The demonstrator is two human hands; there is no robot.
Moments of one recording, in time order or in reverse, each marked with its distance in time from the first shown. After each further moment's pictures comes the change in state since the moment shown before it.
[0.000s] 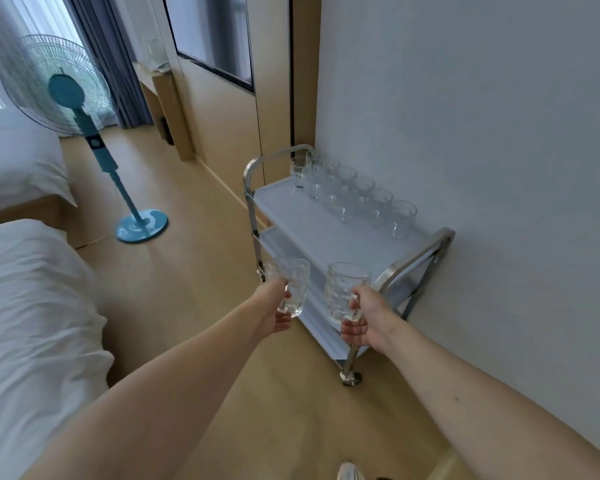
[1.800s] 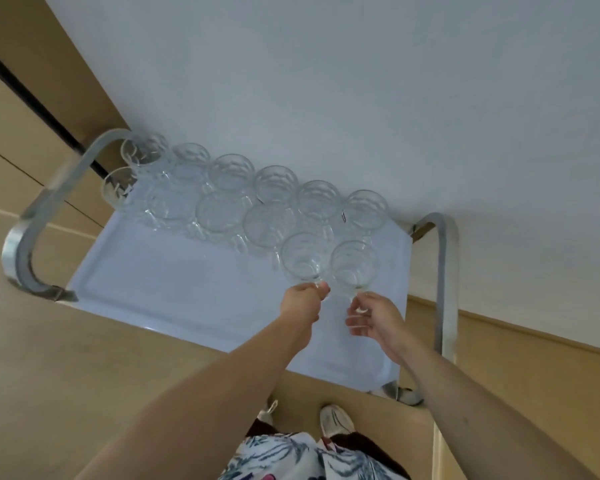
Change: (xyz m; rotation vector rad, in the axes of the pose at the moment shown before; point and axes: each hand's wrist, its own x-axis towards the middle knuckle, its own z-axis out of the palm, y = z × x) left_hand 0.380 0.181 0.222 0.475 -0.478 -0.102; right_hand 0.340 -0.132 -0.026 0.368 0.458 0.139
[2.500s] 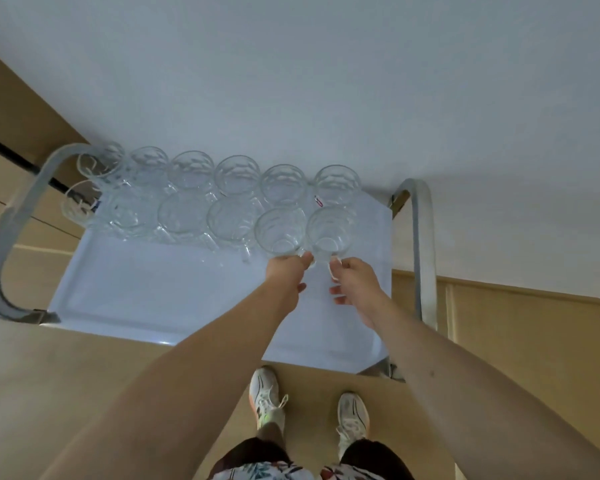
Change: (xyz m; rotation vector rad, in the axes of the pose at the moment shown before) left_hand 0.015 0.034 0.030 -0.014 0.078 -0.009; right_hand 0.034 -0.006 0.002 -0.064 0.086 -0.055
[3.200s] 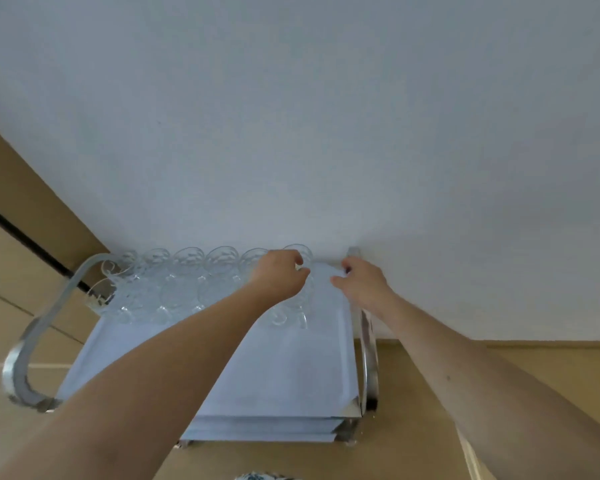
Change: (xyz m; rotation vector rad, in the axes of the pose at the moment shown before) left_hand -0.158 0.091 0.030 1.290 0.092 0.926; right_hand -0.101 -0.074 -0.124 -0.404 0.159 -0.459
